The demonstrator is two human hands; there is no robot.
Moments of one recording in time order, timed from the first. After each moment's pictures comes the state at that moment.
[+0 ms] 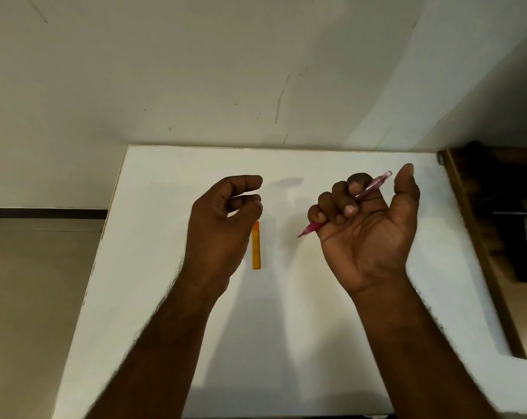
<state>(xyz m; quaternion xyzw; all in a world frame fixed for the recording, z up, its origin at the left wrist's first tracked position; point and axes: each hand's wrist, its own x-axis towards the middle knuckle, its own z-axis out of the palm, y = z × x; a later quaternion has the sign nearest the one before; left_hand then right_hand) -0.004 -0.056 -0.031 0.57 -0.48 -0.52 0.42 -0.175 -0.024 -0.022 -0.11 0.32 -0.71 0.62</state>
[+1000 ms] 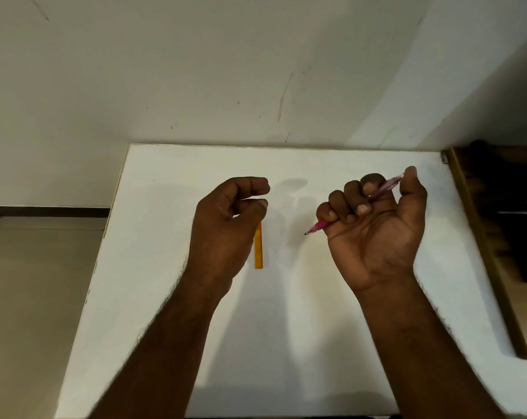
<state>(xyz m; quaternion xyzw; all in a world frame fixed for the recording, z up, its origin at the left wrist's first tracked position) -0.004 -0.056 -0.036 0.57 -0.49 -0.52 0.41 -0.180 -0.024 -0.025 -0.09 0.32 -0.72 0.61</state>
